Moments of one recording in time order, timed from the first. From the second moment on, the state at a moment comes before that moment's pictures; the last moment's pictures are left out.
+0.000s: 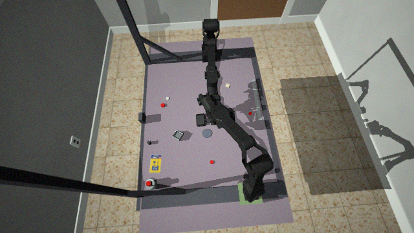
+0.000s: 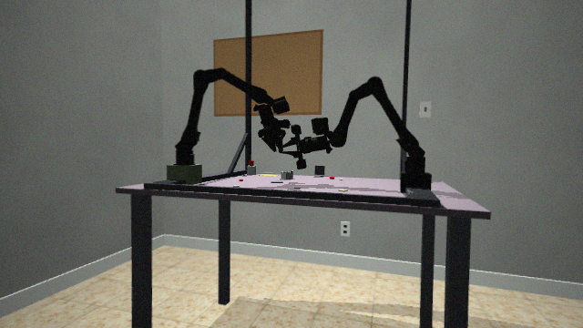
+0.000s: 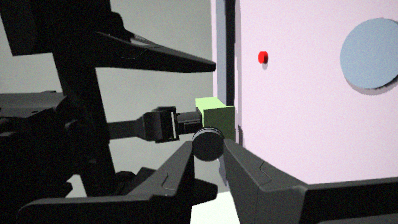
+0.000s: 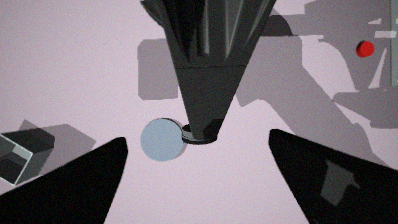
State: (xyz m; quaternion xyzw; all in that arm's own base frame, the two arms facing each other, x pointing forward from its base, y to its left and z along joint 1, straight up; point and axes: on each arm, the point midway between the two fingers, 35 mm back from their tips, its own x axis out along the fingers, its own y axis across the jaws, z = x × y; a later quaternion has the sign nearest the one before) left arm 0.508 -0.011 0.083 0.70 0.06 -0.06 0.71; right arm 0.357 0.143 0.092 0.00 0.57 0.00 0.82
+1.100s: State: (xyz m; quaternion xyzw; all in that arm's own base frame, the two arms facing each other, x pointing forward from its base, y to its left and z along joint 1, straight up) left arm 0.508 -0.011 0.083 0.70 0.06 -0.06 0.71; right arm 0.357 0.143 0.092 0.00 0.57 0.00 0.82
